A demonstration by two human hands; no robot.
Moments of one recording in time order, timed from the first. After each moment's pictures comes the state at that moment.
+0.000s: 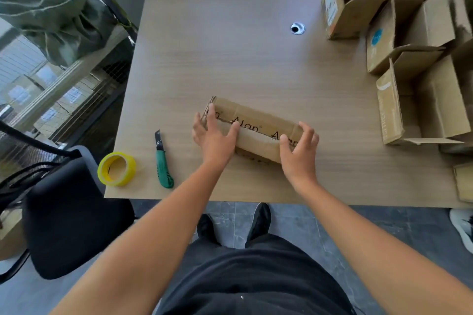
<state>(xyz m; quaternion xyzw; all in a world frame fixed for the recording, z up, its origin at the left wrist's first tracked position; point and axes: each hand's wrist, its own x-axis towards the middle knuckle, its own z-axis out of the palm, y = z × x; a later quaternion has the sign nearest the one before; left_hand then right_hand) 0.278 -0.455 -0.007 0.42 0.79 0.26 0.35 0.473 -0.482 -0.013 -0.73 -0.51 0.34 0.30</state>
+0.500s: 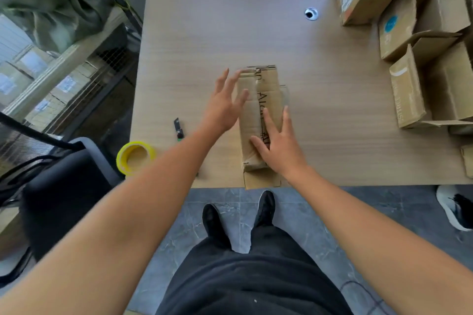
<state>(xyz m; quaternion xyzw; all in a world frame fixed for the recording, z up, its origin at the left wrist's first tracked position) 0.195 -0.410 0.007 0.64 0.64 0.24 0.35 0.379 -0.498 -0.014 -0.66 -0.70 0.27 0.06</state>
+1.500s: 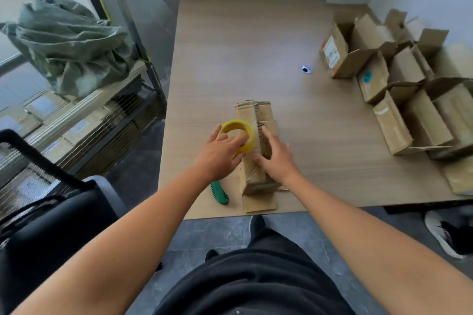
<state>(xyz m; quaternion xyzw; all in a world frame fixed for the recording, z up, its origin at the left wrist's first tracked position) 0.067 -0.474 0.037 0.85 0.51 0.10 0.13 0.274 -0.483 0.020 -0.66 -0.67 0.30 0.17</state>
